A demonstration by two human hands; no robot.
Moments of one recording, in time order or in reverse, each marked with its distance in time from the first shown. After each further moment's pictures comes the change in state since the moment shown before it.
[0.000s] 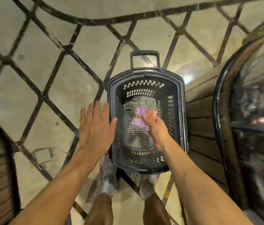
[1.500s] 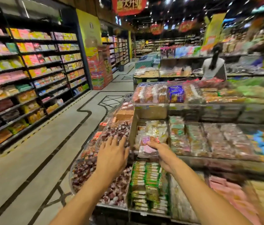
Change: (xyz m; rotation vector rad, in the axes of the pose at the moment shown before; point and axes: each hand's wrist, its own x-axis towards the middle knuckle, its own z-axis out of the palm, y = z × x) left_hand -0.396 0.326 -0.536 0.146 0.503 1.389; right_hand -0.773 -0.111 -0.221 0.775 0.749 -0.754
